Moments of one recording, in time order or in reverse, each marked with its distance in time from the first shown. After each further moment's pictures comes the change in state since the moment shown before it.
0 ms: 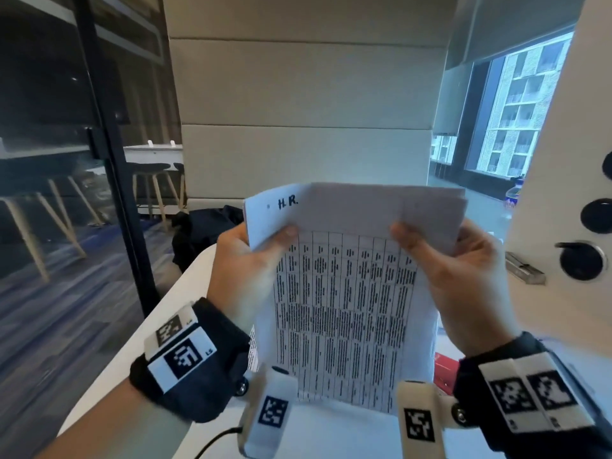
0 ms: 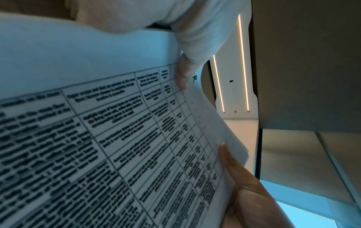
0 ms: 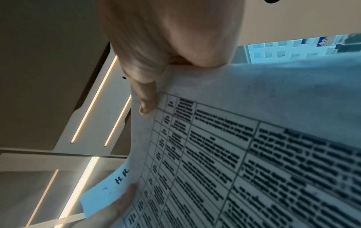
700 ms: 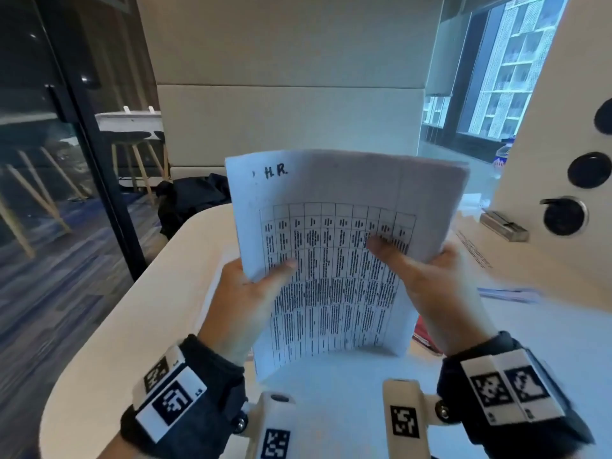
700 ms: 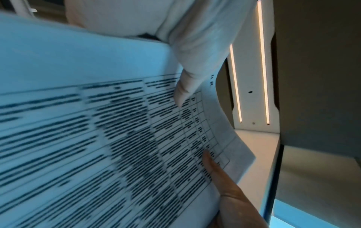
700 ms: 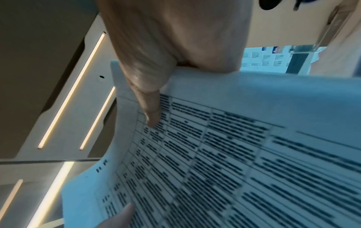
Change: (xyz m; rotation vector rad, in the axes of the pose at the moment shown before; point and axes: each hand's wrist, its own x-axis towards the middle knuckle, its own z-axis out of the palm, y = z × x) left_hand -0.062 -0.037 -0.005 0.106 -0.155 -0.185; right_hand -0.040 0.030 -0.018 -0.112 -0.032 0.286
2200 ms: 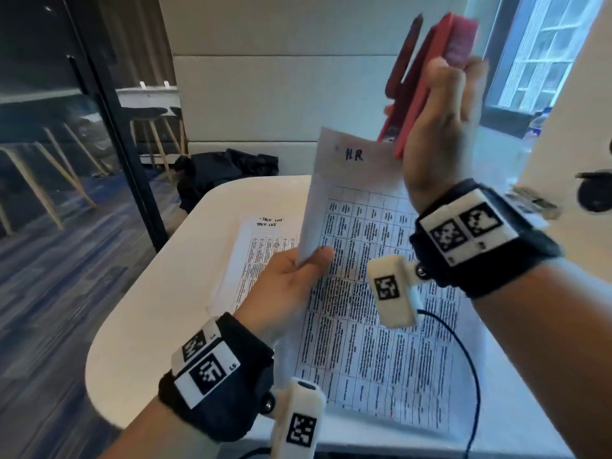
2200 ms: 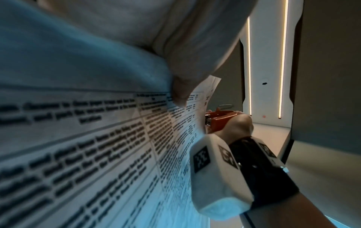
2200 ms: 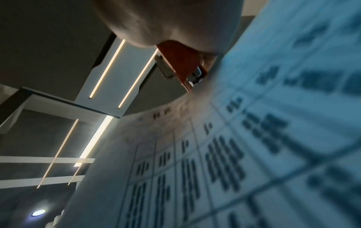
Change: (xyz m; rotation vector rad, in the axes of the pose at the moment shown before) left_hand -0.018 -0.016 0.006 -0.036 -0.262 -0.253; right_hand 0.060 -0.063 0.061 0.194 0.122 -0.451
